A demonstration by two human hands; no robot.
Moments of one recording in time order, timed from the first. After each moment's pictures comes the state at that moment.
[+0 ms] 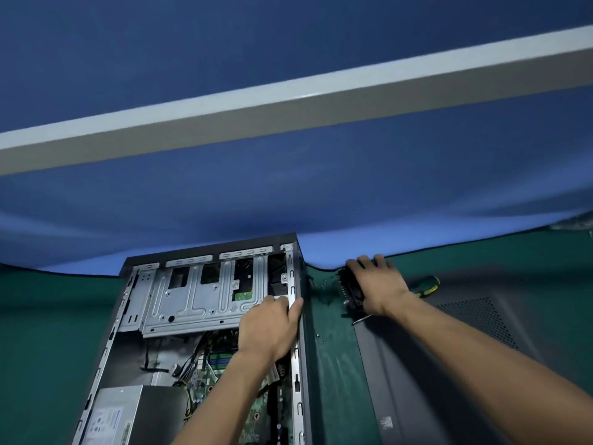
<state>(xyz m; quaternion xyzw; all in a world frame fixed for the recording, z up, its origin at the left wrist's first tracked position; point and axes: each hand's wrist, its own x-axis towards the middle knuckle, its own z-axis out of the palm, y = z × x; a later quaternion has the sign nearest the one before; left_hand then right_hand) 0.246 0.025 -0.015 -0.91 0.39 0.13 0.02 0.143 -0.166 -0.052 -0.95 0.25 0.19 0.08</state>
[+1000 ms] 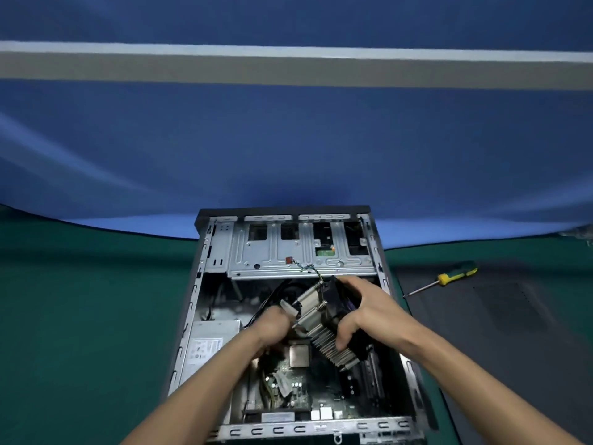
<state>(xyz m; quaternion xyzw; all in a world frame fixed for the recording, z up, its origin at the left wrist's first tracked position) 0.320 0.188 -0.040 -0.79 0.16 0.51 -0.29 0.178 0.068 0.041 -0.75 0.34 0.08 0.56</state>
